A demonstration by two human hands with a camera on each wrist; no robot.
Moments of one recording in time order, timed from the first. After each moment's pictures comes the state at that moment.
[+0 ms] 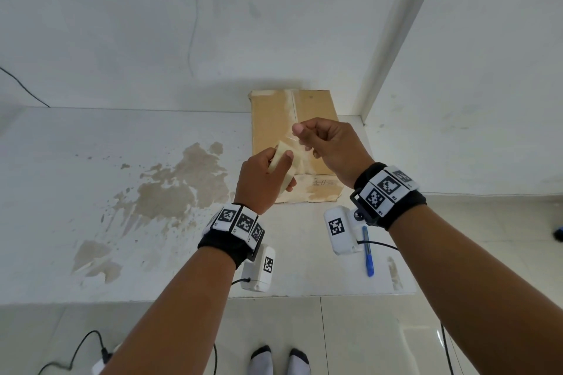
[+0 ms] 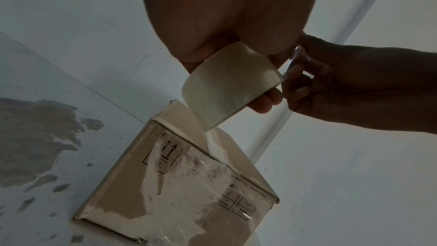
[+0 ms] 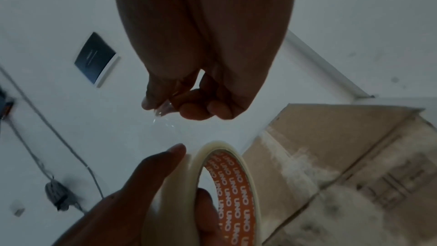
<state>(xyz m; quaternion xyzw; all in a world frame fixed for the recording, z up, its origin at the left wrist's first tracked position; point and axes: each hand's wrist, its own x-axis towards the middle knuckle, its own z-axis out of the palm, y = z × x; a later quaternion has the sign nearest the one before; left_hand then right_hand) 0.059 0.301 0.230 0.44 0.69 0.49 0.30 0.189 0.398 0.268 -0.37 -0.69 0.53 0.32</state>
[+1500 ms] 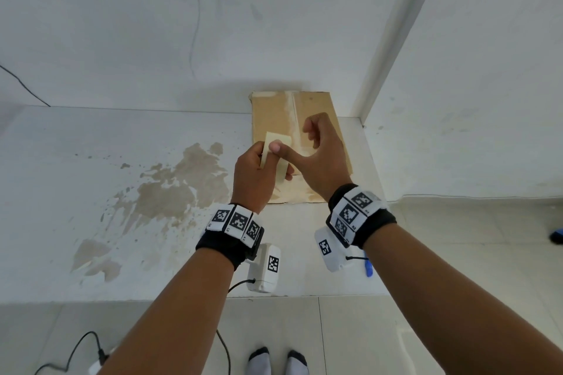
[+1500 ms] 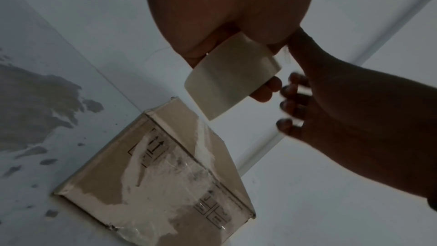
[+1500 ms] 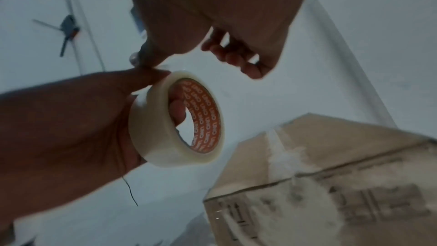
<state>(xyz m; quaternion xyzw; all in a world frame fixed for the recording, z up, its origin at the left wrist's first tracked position) 0.055 0.299 0.231 0.39 0.65 0.58 0.29 0.171 0.366 0.258 -0.42 -0.75 0.32 0.40</state>
